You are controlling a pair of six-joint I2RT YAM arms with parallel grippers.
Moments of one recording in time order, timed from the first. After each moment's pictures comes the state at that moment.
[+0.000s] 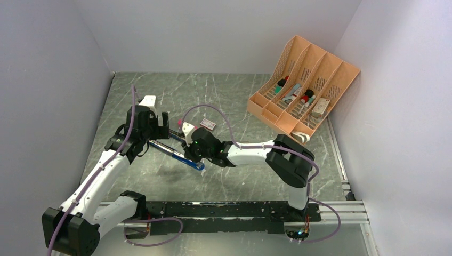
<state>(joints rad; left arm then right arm) -0.29 0.97 0.79 -0.45 -0.20 -0.20 1.07 1.87 1.07 0.23 -0.04 0.11</state>
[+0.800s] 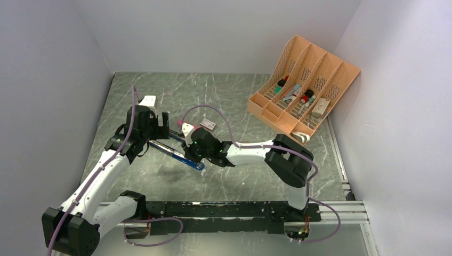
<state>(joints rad) -0.29 0.97 0.79 -0.45 -0.20 -0.20 1.07 1.88 1.08 0.21 -0.05 0.11</state>
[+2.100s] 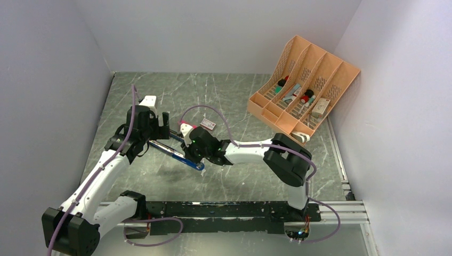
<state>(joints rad) -0.29 0.97 0.79 -0.45 -0.19 -0.19 1.06 1.90 1.11 0.15 -0.07 0.11</state>
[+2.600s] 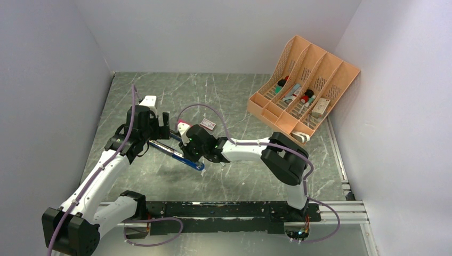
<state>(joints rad) -0.29 0.97 0.79 -0.45 -0.18 -0.19 1.06 1.93 1.18 0.08 -0.08 0.10</state>
